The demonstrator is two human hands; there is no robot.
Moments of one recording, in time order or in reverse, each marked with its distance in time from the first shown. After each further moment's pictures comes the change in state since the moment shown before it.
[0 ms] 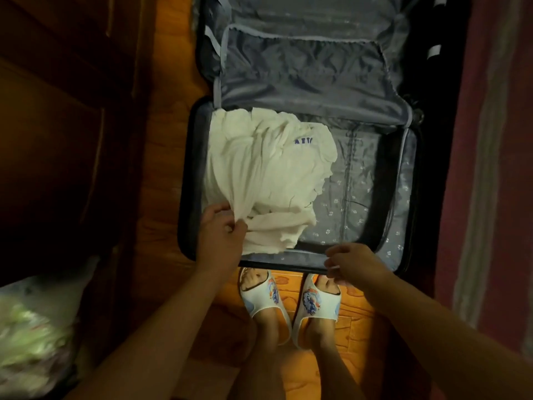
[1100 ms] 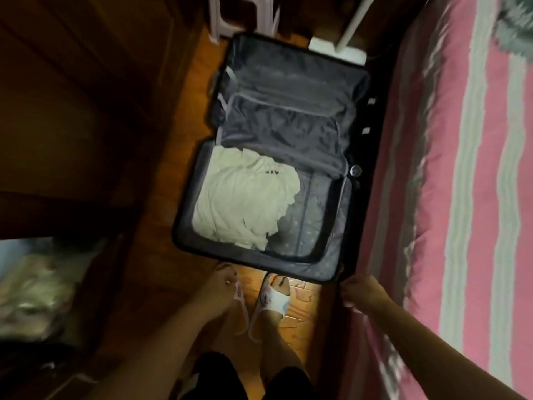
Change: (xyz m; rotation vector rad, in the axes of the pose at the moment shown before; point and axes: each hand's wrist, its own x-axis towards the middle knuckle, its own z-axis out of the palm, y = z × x) left_hand -0.182 0.101 -0.059 0.047 -0.474 -0.291; right_hand -0.158 0.056 -0.148 -0.065 0.055 0.075
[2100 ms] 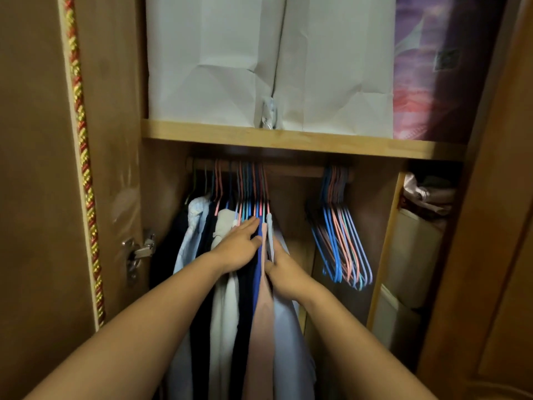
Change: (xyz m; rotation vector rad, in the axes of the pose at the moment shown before) left_hand -0.711 -0.231 -0.557 -0.357 1.663 0.042; right_hand -0.851 -0.303 0.557 -0.951 -0.849 -2.188
